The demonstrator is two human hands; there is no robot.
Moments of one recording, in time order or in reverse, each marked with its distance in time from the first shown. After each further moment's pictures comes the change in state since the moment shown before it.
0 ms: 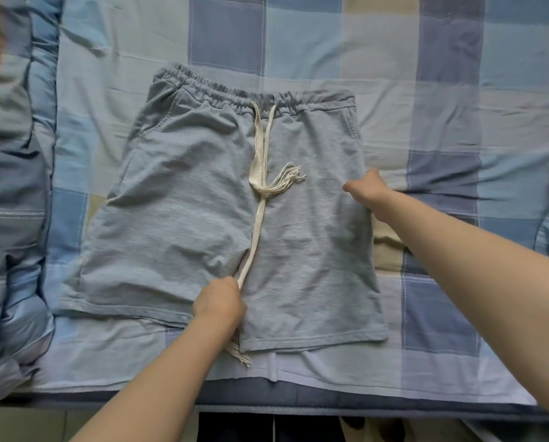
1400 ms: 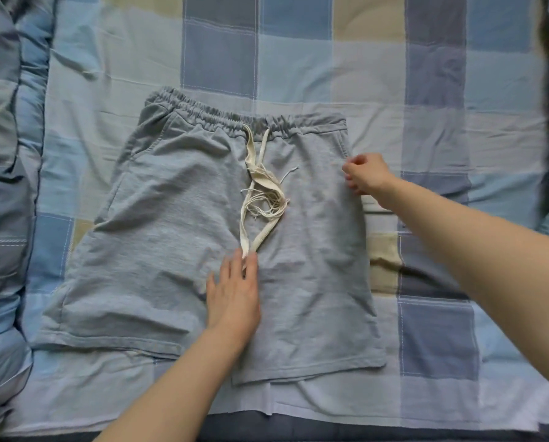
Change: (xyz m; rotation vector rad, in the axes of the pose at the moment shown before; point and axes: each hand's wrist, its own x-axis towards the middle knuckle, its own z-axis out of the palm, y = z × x) left_hand 0.010 0.032 -0.012 0.080 0.358 0.292; right_hand 0.025 -0.045 -0.030 0.119 0.018 -0.216
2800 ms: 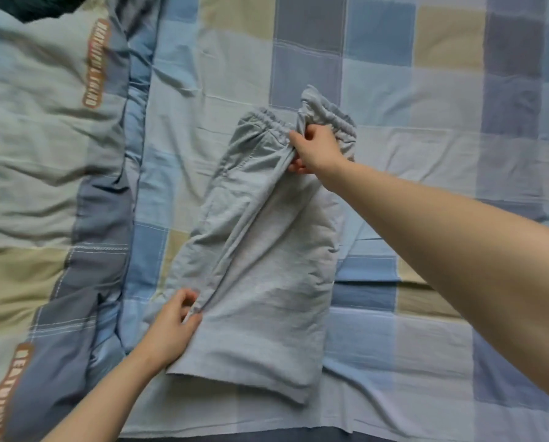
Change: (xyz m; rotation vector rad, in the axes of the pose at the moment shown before) left_hand -0.023 -0.252 -0.032 -0.775 -0.111 -0.186; right_hand -0.033 -0.185 0.191 0.210 -0.089 -0.194
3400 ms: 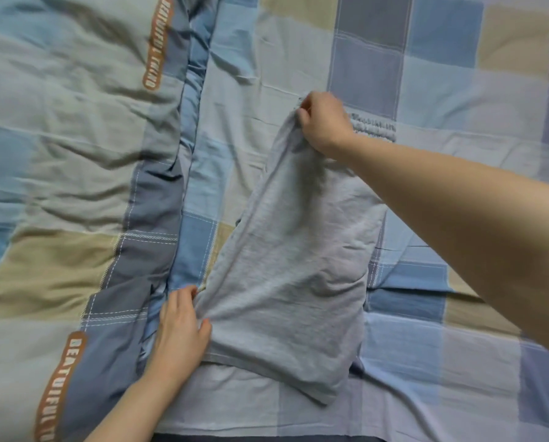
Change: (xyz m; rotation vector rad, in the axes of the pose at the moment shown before) left_hand -0.012 -0.048 -0.029 0.237 0.211 -0.039; right_hand 0.045 -0.038 0.089 -0.827 0.093 -0.335
